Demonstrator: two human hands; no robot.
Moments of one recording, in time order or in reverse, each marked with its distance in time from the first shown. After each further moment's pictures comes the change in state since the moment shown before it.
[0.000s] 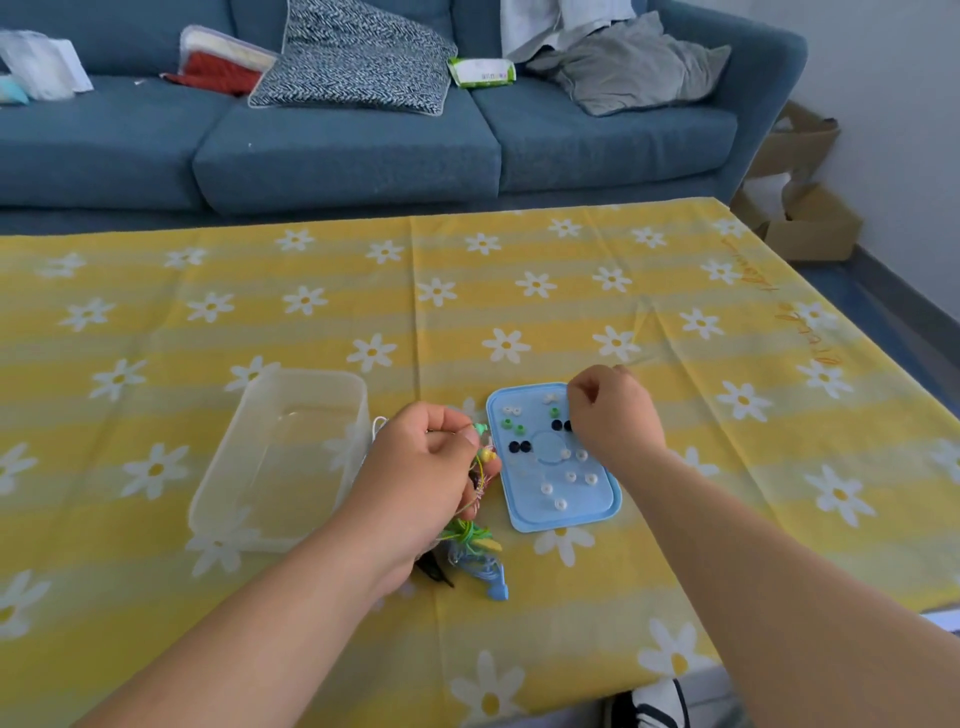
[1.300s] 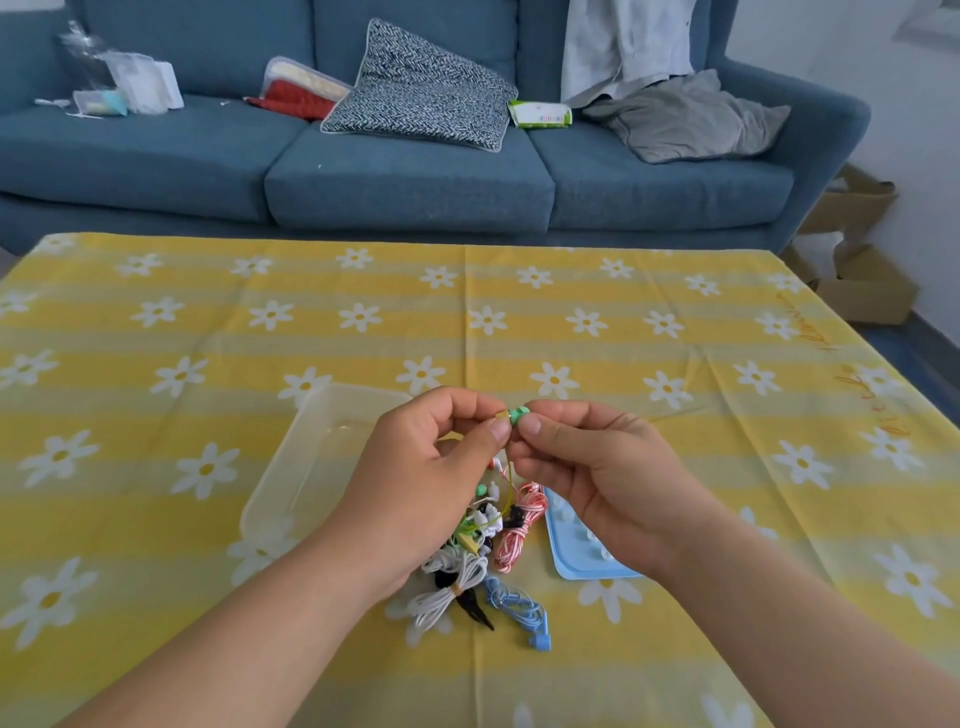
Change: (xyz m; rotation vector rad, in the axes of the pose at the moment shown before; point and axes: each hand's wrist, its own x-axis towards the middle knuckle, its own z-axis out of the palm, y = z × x) left_hand 0.002 0.014 -0.040 -0.044 0.069 0.293; right_hand -0.077 -0.097 -0.031 1.309 -0.604 0.194
